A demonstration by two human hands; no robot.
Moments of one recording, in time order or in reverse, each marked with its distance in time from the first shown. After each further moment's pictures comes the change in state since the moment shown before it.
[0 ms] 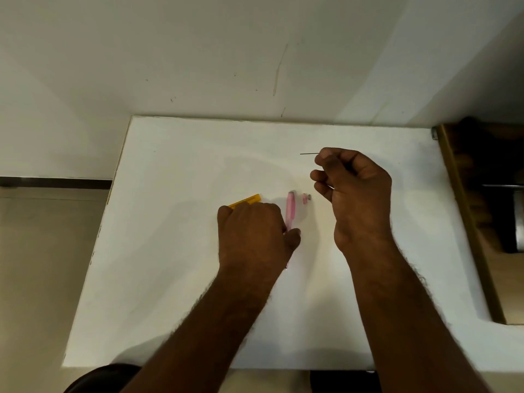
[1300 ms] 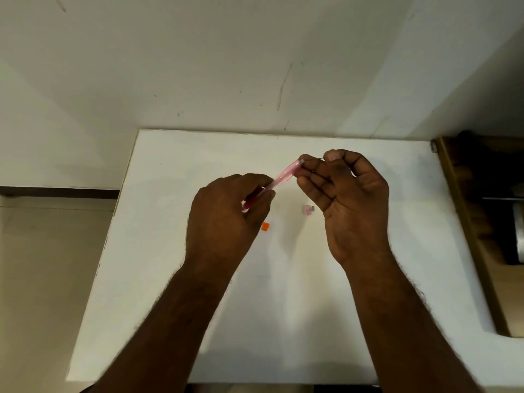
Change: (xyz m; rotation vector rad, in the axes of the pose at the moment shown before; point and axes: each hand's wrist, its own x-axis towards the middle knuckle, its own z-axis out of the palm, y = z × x) left_hand 0.019 -0.037 -0.042 -0.511 0.308 0.171; right_hand -0.014 -0.017 0.011 0.385 -0.215 0.005
